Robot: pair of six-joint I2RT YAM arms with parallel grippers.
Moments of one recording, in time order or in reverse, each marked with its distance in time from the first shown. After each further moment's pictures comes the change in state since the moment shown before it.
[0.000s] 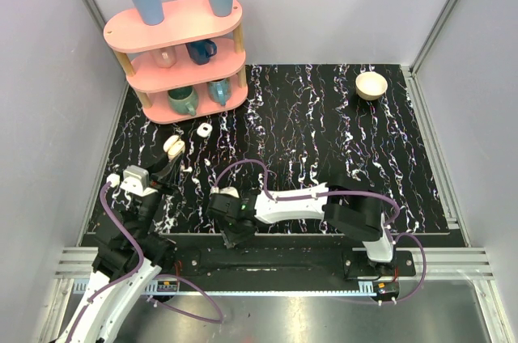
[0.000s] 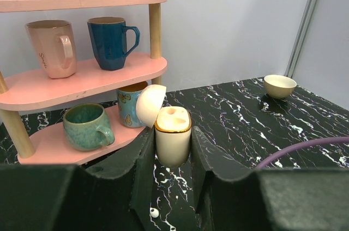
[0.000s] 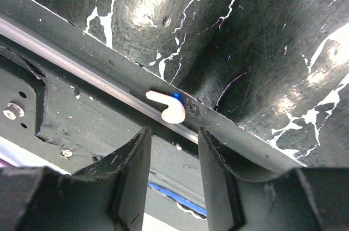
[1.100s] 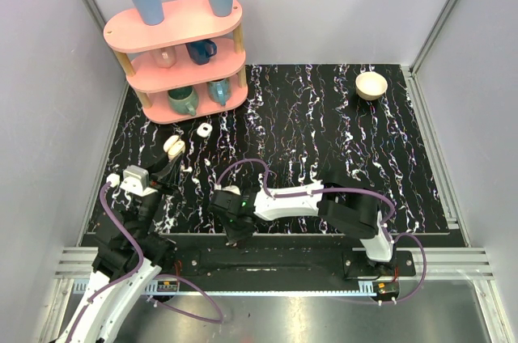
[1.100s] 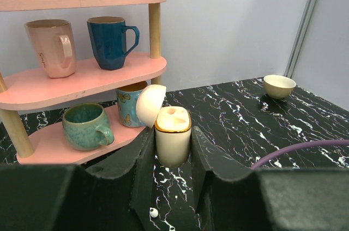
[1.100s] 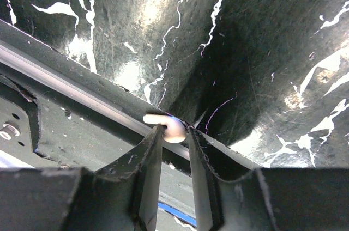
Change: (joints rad) left arm 0.000 0.000 0.000 0.000 0.000 -0.004; right arm -0.034 0.031 -0.014 0.043 -0.042 0.022
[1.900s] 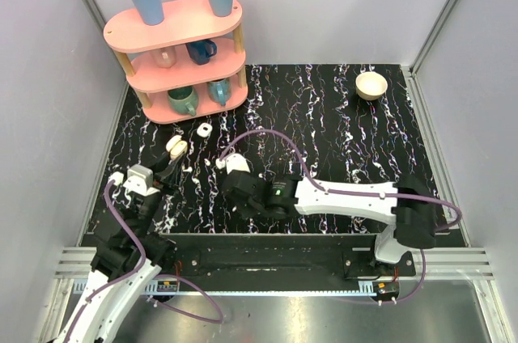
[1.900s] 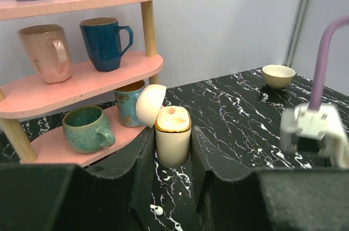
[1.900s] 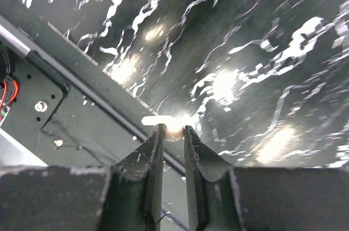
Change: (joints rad) left arm 0.000 0.011 0.009 -0.008 0.028 0.037; right arm 0.002 -0.352 -0.039 -0.051 0.295 -0.291
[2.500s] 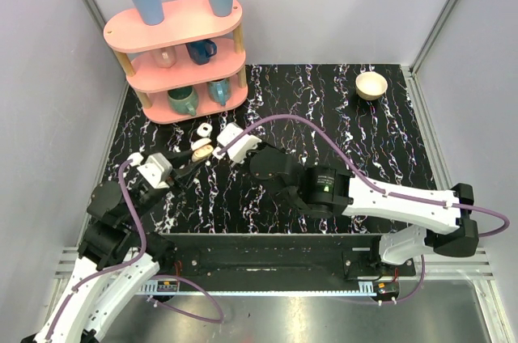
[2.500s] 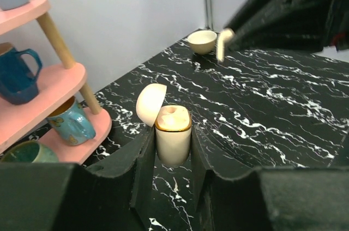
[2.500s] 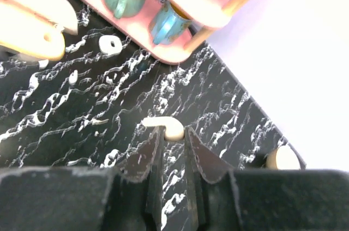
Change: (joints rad) left arm 0.000 0.286 0.280 -0.158 0.385 0.073; right arm 0.049 -0.269 0.168 0.139 0.555 -0.876
